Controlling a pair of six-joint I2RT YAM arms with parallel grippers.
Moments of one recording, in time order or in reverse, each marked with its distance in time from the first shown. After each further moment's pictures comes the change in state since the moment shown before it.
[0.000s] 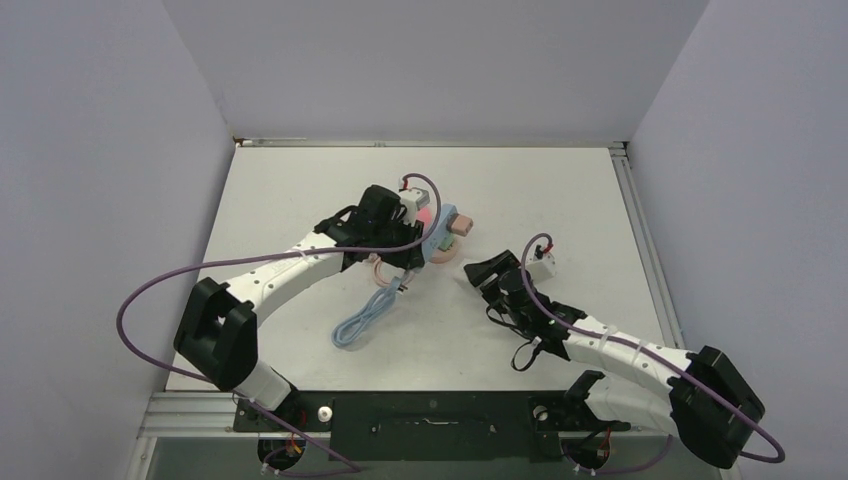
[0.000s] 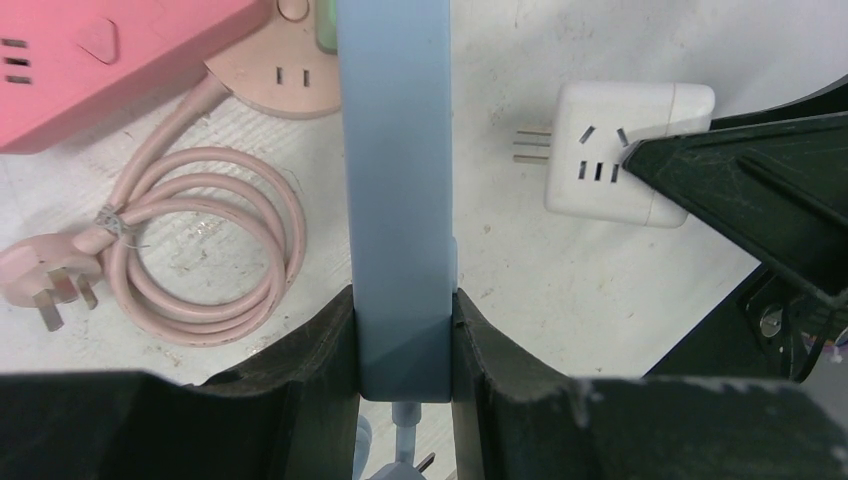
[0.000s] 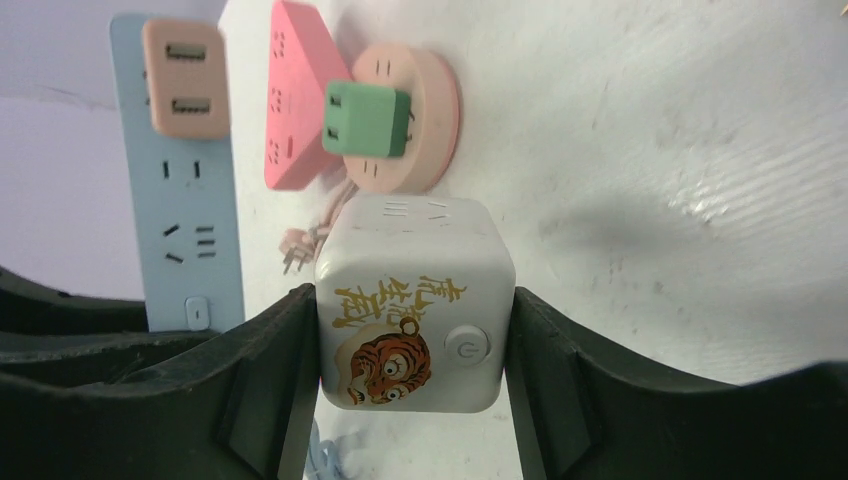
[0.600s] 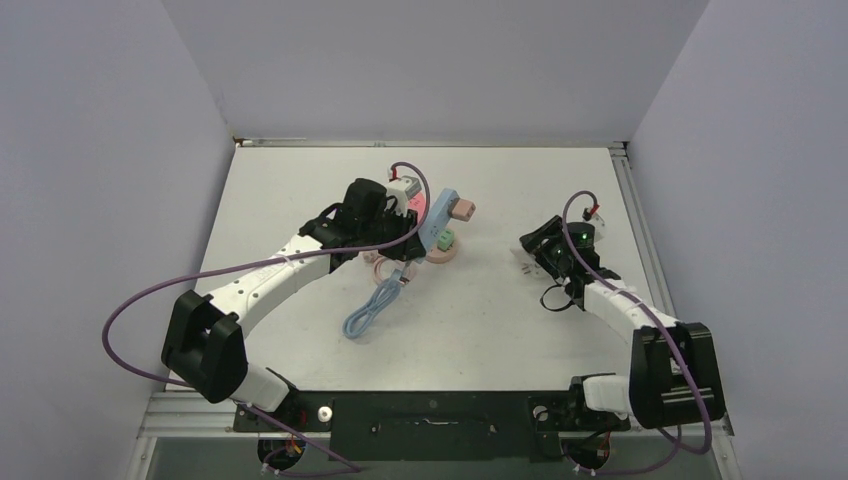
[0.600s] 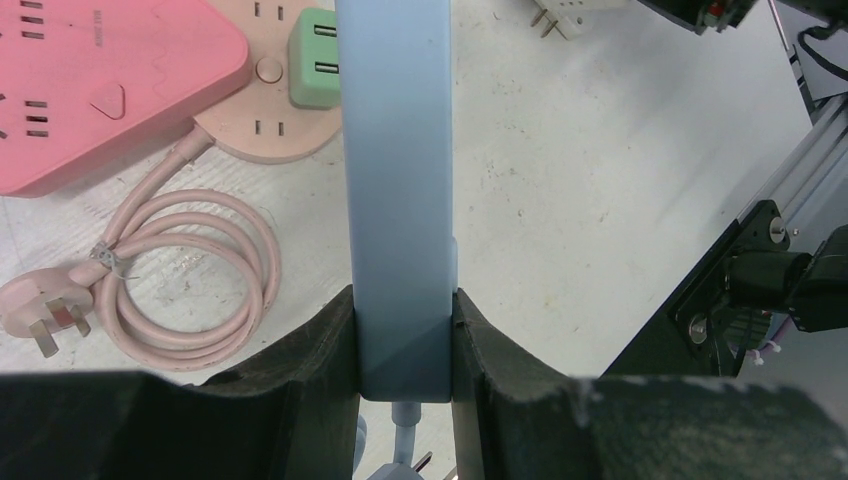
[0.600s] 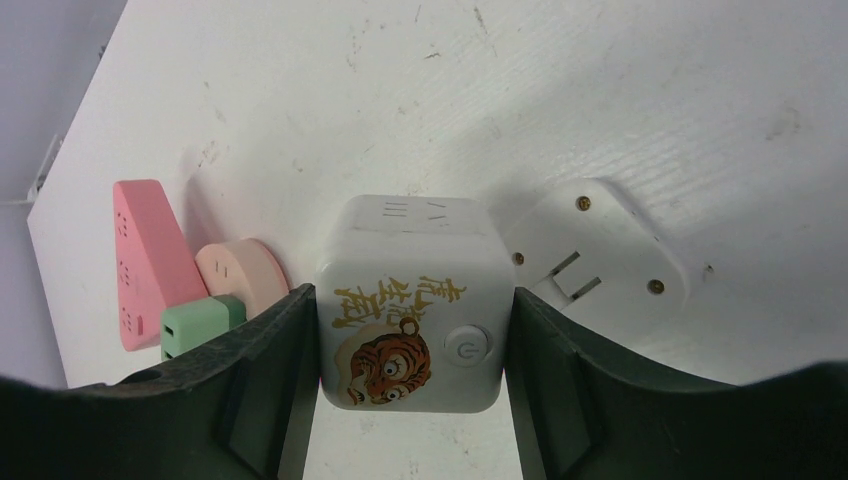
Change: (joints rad) left arm 0.036 -0.073 -0.017 0.069 0.079 -0.041; right arm -0.629 0.183 0.126 -0.011 -0.371 -0.436
